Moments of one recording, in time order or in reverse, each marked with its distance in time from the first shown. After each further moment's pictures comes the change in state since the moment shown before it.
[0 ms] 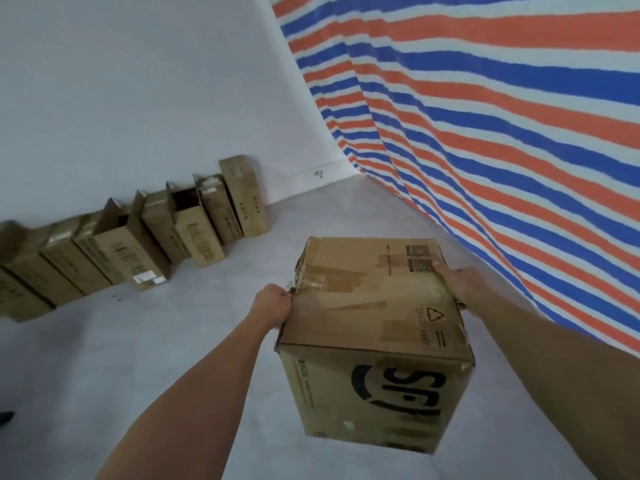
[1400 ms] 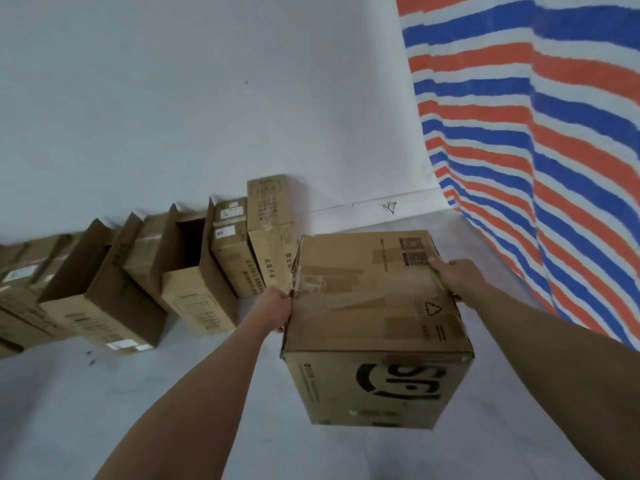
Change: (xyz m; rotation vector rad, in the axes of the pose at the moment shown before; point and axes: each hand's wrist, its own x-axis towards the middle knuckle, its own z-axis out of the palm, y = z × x) left_hand 0.971 0.082 -0.196 -0.194 0.016 -0.351; right_hand 0.815 -0.628 0.381 -0.172 -0.205 -0.134
